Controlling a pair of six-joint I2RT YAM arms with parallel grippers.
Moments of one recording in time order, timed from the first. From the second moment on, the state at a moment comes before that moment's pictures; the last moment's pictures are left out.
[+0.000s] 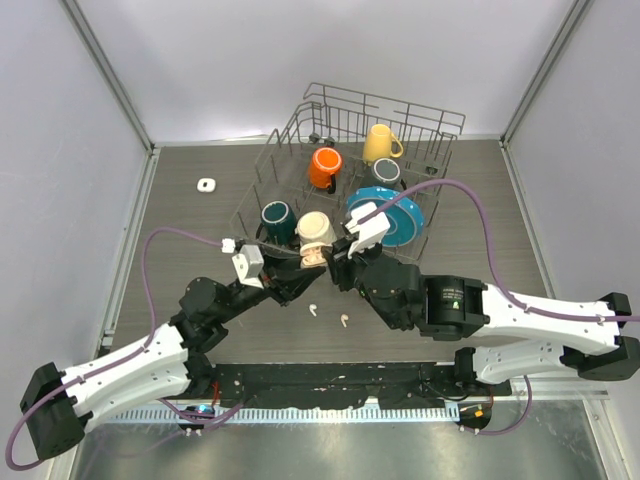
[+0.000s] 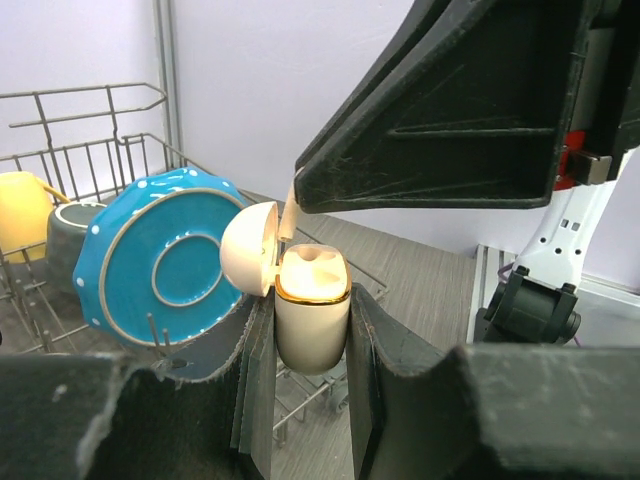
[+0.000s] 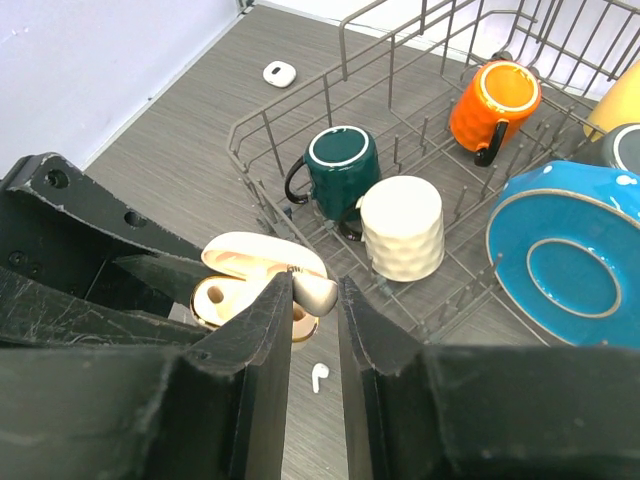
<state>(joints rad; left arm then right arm) -0.91 0.74 0.39 0.70 0.20 -0.19 1.41 1.12 1.21 -0.34 0.84 0.30</state>
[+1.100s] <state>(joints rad) -0.91 0.72 0.39 0.64 0.21 -0.14 1.41 1.18 1.31 -0.50 0.80 0.30</state>
